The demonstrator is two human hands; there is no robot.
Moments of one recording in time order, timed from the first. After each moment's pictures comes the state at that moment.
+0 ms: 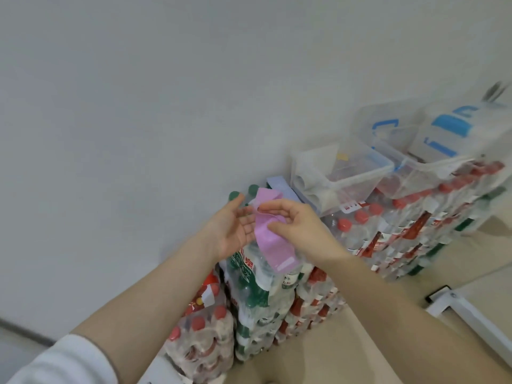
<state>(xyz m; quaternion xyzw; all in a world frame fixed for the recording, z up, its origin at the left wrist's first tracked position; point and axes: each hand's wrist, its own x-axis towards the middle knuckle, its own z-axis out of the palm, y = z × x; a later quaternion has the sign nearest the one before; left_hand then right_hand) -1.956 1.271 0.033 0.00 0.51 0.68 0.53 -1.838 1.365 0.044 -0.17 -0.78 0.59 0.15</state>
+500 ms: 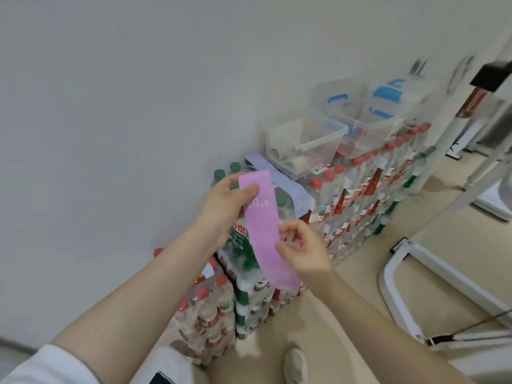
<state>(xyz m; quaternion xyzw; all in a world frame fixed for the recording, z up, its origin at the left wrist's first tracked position) -1.900 1.202 0.055 0.26 0.62 0.64 0.37 -1.746 1.253 -0.001 -0.33 -0.72 0.55 0.26</state>
